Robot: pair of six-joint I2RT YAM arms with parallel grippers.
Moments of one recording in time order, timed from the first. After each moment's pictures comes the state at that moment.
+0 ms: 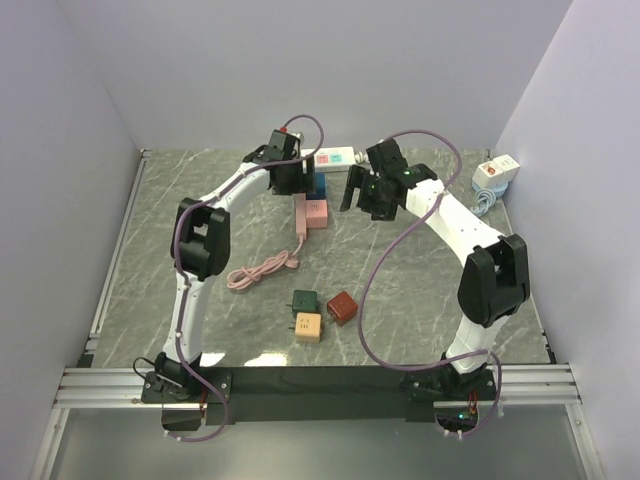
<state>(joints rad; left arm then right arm) -0.40 2.30 1.99 -0.52 0.11 -0.38 0.42 1.76 1.54 -0.73 -0.04 0.61</state>
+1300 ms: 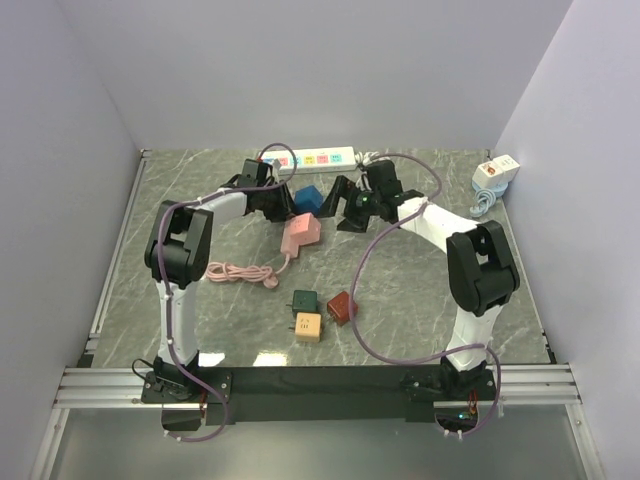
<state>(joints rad) -0.31 2.13 1.48 -0.18 0.40 -0.57 0.40 1.85 1.29 -0.19 -0.50 0.75</state>
